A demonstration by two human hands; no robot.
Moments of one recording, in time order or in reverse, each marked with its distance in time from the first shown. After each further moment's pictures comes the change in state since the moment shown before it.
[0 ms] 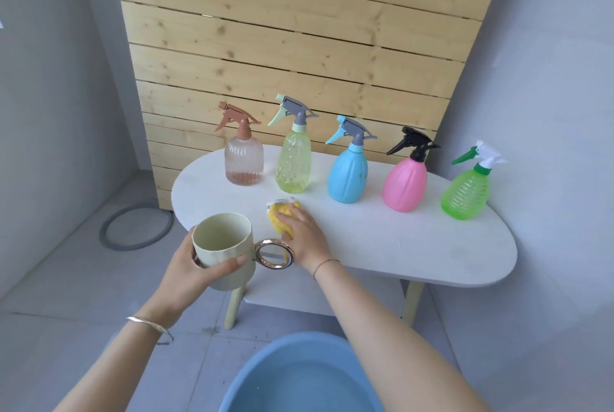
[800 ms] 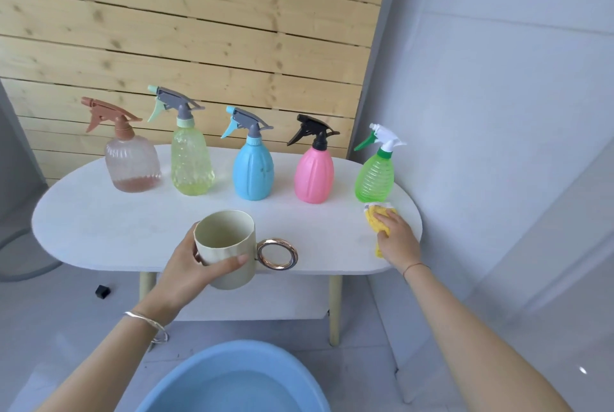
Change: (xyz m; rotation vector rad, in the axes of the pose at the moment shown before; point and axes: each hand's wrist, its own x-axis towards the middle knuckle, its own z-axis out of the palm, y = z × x) left_hand 0.015 0.020 0.172 0.009 -0.187 0.042; right_hand -0.120 0.272 -0.173 -0.063 0.326 0.488
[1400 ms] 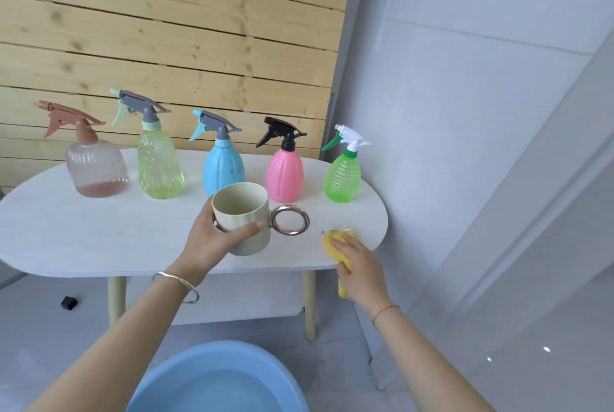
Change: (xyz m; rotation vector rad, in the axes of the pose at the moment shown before) left_hand 0.029 0.034 0.062 -0.044 -0.006 0.044; right_hand -0.089 -0.016 -0.001 -0.015 -0.046 -0.125
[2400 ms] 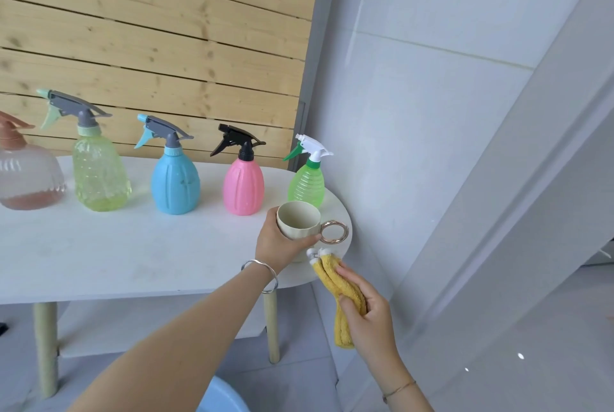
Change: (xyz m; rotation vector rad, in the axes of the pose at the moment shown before) left_hand 0.056 -0.041 0.185 0.054 -0.033 0.043; right_hand -0.061 0.026 -0.056 0.830 0.203 0.099
